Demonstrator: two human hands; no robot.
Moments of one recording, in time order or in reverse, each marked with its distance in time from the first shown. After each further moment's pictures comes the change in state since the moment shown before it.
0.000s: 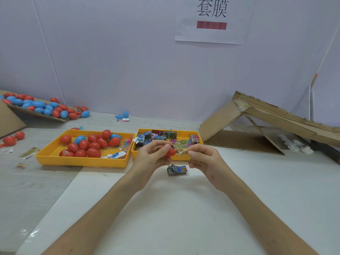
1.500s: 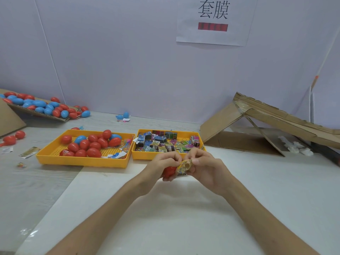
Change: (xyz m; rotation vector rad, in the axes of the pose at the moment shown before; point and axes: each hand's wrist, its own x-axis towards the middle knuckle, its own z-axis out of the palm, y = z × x) left_hand -0.003 -0.005 0.011 0.240 -0.331 -0.068; right_hand -0.002 0.007 -0.001 0.211 -0.285 0.036
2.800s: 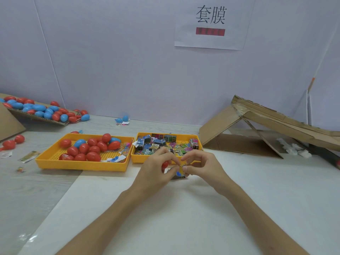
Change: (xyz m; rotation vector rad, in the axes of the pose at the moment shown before) left_hand -0.002 -0.012 -0.007 0.797 0.304 0.502; right_hand 0.003 0.001 -0.006 -0.615 0.261 -0.105
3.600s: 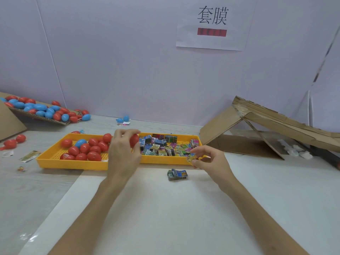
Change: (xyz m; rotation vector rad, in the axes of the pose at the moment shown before) left_hand 0.012 -0.025 -0.056 0.341 0.449 -0.304; right_hand 0.004 0.000 -0.011 -0.117 0.233 0.041
